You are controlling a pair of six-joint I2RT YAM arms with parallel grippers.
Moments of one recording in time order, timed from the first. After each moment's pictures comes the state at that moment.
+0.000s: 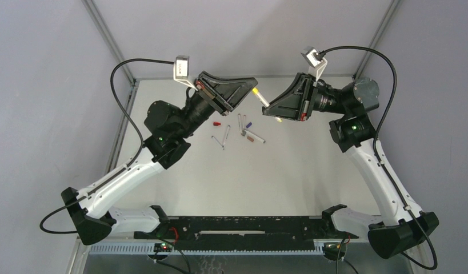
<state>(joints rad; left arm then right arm) -0.89 1.22 1.28 0.47 0.15 -0.79 0.35 1.14 1.31 0.33 -1.15 1.04</state>
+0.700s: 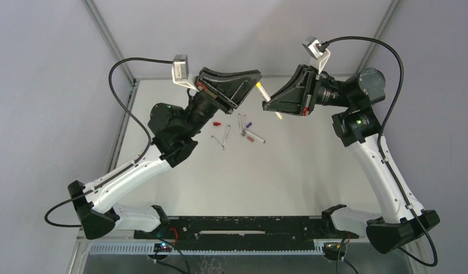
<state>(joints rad) -0.94 1.28 1.31 0.61 0.12 -0.69 0.35 1.19 1.45 0.21 -1.15 0.98</state>
